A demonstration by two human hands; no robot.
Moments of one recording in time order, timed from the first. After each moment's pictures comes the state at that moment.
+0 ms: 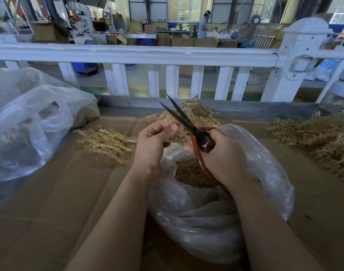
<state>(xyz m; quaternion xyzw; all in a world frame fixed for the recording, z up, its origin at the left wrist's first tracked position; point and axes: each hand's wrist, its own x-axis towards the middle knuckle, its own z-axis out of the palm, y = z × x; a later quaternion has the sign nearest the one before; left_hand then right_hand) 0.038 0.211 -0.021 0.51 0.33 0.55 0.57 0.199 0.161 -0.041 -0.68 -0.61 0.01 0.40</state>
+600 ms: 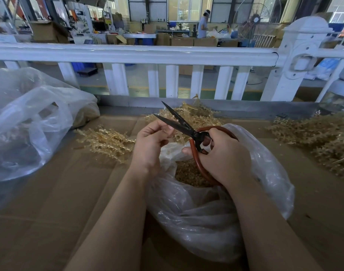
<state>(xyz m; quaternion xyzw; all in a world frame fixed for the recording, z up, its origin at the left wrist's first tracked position) 0.036 0.215 -0.027 0.53 0.30 0.56 0.56 0.200 0.159 -0.039 -0.70 -0.63 -0.08 0.34</state>
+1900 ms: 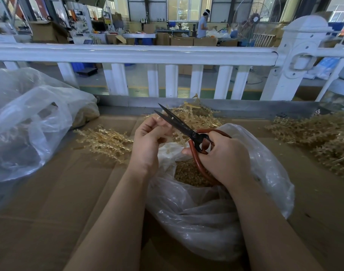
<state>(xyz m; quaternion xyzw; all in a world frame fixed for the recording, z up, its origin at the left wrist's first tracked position) 0.032 0.216 -0.025 0.52 0.28 0.58 0.56 0.197 0.157 -0.039 -0.67 -0.64 -0.07 0.37</state>
